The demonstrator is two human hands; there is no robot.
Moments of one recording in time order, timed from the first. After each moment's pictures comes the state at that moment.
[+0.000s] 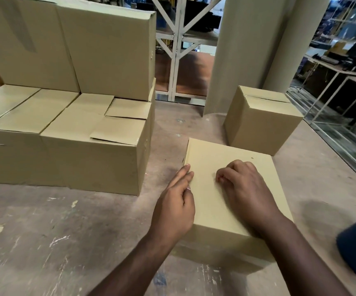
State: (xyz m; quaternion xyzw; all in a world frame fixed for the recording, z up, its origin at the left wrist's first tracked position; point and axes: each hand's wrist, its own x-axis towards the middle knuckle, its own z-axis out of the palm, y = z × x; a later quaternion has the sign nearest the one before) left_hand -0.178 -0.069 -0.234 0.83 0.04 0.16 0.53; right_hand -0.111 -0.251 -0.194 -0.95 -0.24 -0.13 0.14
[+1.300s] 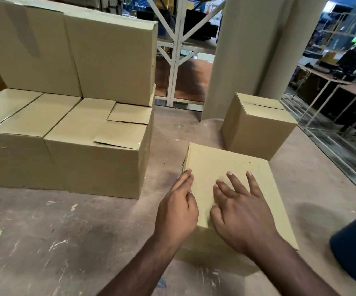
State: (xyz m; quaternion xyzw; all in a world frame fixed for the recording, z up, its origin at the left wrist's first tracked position) left_hand -0.180 -0.072 -0.228 0.87 0.05 0.17 0.47; right_hand -0.168 -0.227 -0.169 -0.97 -0.21 -0.02 -0.11
